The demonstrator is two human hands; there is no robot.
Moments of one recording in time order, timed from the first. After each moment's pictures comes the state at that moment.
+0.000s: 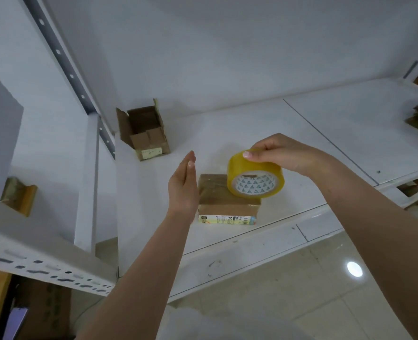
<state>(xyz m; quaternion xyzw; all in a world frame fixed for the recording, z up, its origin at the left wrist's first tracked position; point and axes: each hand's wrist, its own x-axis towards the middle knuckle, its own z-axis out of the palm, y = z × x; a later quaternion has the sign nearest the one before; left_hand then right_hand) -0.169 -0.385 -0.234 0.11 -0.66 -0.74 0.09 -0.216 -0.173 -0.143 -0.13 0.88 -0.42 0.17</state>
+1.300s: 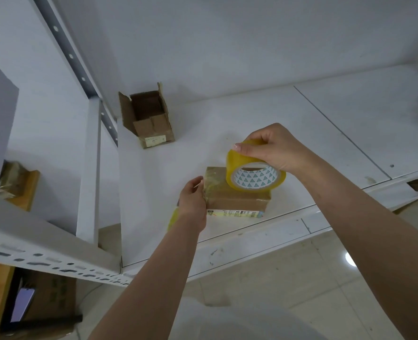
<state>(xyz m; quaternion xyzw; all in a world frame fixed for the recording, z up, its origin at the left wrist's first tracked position) -0.162 -0.377 -0.279 0.31 -0.56 -0.76 -0.05 -0.216 -0.207 -0.163 -0.13 0.86 -0.48 0.08</state>
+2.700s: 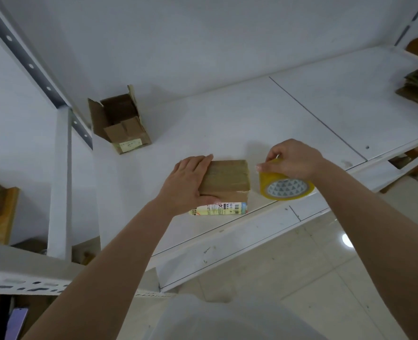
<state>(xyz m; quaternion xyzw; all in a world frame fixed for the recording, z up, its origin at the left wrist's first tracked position) -0.193 -0.387 -0.260 -0.26 -0.95 -0.14 0.01 -0.213 -0.106 -0.209 -0.02 0.97 -0.24 0.10</state>
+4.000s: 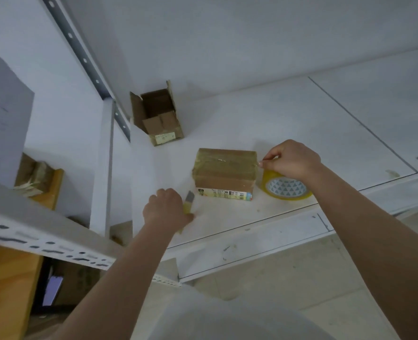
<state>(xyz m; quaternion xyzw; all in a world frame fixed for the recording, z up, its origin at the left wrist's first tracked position) -0.135 -0.443 -0.257 0.16 -0.97 -0.03 -0.18 -0.235 -0.170 -0.228 -0.03 0.97 -0.23 0.09</state>
